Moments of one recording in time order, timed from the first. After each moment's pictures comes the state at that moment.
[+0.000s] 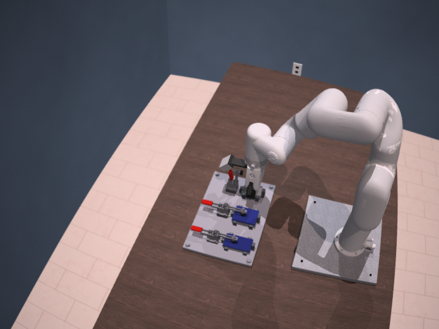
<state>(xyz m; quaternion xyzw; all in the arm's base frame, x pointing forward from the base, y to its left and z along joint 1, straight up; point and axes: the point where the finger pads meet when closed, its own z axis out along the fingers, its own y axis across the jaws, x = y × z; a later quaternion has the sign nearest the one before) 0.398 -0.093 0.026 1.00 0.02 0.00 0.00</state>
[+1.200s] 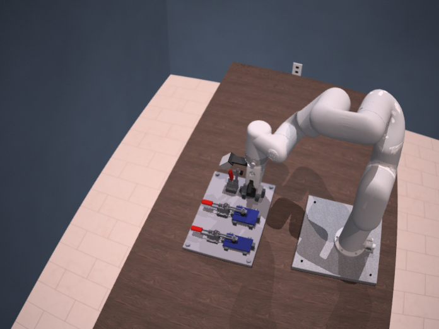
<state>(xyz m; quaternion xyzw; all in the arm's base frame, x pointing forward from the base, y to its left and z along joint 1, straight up) 0.398 -0.093 0.036 1.00 0.02 0.00 0.00</state>
